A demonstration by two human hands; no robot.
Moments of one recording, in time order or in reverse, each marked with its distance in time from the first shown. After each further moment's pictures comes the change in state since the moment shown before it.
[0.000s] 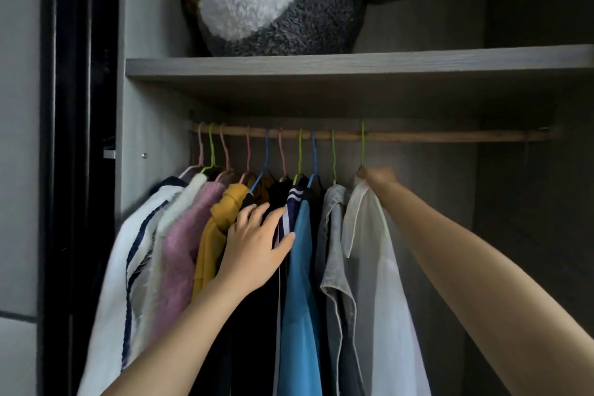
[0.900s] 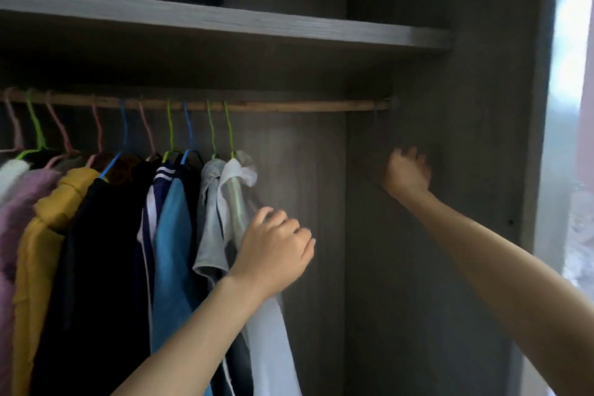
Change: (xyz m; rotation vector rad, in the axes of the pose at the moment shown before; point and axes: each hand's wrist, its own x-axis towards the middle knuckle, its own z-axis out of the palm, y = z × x) left_hand -0.013 0.149 0.069 0.015 0.172 0.715; right_hand -0.056 0.096 -0.206 -1.158 0.531 0.006
